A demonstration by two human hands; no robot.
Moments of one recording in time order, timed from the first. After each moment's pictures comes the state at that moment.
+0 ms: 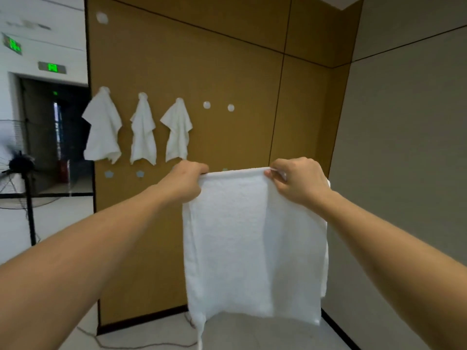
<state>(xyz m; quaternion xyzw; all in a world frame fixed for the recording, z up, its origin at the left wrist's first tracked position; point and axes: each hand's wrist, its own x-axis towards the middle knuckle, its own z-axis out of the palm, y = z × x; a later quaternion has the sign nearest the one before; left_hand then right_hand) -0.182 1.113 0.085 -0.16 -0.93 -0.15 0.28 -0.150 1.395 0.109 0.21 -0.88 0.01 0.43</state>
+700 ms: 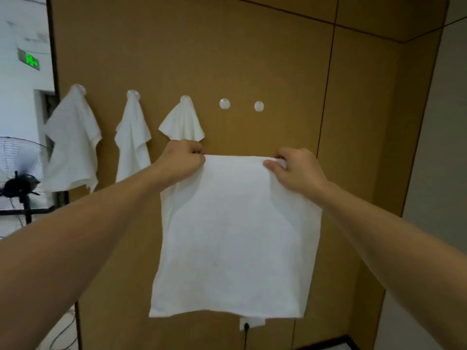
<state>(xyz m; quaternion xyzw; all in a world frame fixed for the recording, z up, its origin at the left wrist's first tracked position) -0.570 1.041 0.151 -0.10 -0.90 -0.30 0.32 -0.614 1.324 0.142 0.23 -0.87 0.15 0.41</state>
